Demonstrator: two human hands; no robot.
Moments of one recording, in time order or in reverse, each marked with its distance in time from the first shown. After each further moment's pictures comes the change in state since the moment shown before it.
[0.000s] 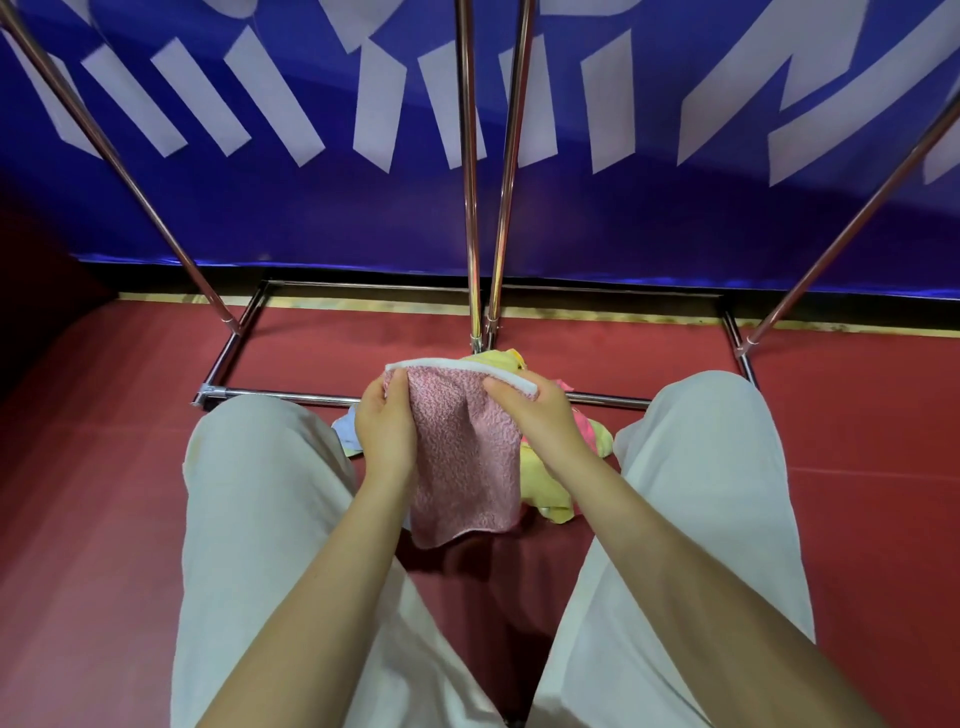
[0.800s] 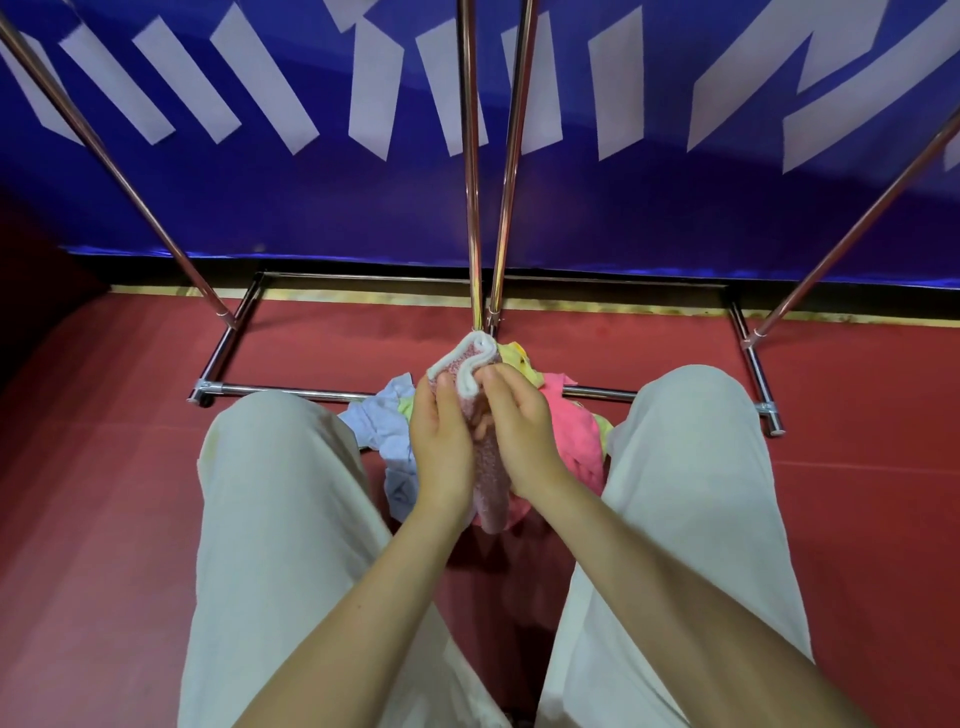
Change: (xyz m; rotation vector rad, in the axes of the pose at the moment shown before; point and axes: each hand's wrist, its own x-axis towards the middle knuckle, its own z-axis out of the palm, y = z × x) left_hand -0.037 0.004 0.032 -0.167 -0.134 0.020; right_hand -0.012 -0.005 0.035 0.190 0.026 -0.166
